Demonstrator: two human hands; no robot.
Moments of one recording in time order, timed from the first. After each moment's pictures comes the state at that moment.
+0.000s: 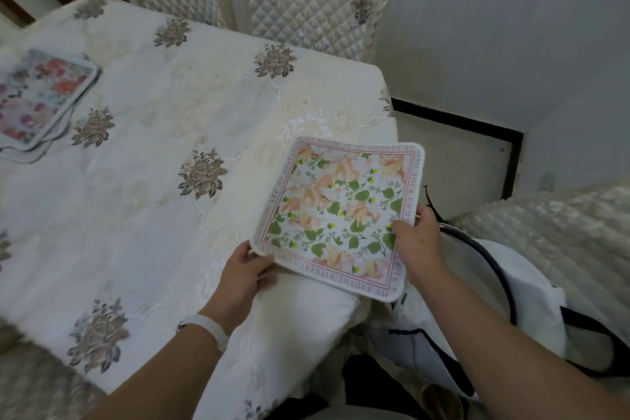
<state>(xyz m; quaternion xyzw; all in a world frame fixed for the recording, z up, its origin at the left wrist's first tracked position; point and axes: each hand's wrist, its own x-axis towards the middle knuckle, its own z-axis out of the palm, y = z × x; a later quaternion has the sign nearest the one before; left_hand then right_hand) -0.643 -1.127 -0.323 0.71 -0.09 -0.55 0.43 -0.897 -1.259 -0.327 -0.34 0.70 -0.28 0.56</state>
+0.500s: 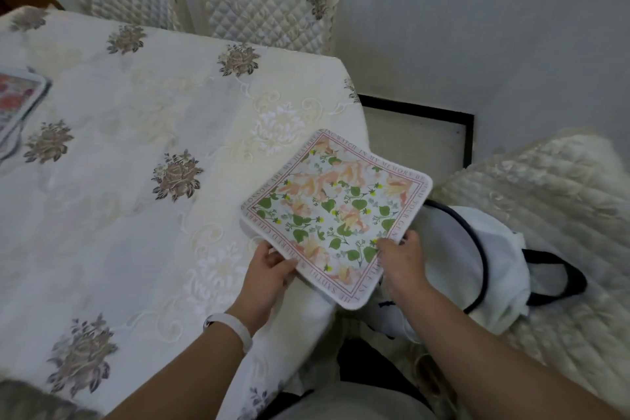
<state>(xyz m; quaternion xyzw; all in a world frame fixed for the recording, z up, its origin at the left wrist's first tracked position) -0.690 -1.112 -0.324 0.66 -0.16 -0.60 0.42 -0.899 -1.176 -0.328 -0.20 0.73 -0.34 0.56</state>
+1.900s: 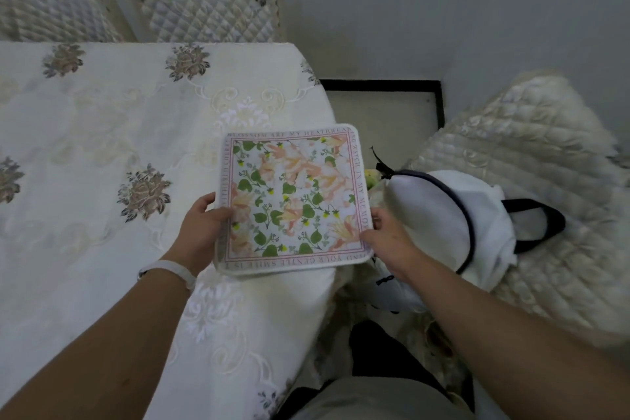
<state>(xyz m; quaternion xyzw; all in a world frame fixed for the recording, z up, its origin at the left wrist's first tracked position) -0.611 -1.198 -0.317 0.73 -0.22 -0.55 0.35 -0.924 -1.171 -0.347 -0.32 0.65 -0.27 0.64</state>
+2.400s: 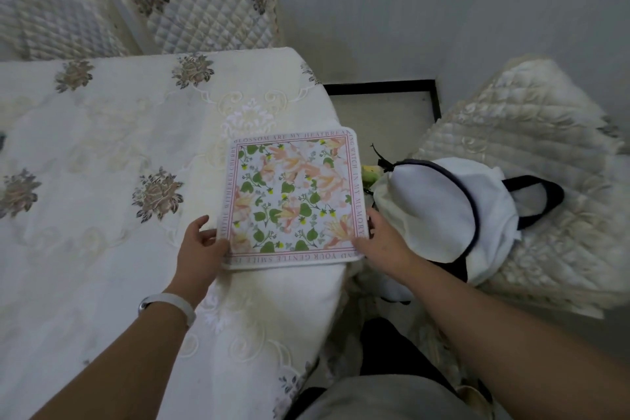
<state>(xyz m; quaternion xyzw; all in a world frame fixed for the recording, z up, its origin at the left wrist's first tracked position) -0.578 -1.137 -0.328 0.78 -0.34 -0.44 0.30 -0.899 -1.133 -0.344 -0.46 0.63 -0.23 0.58</state>
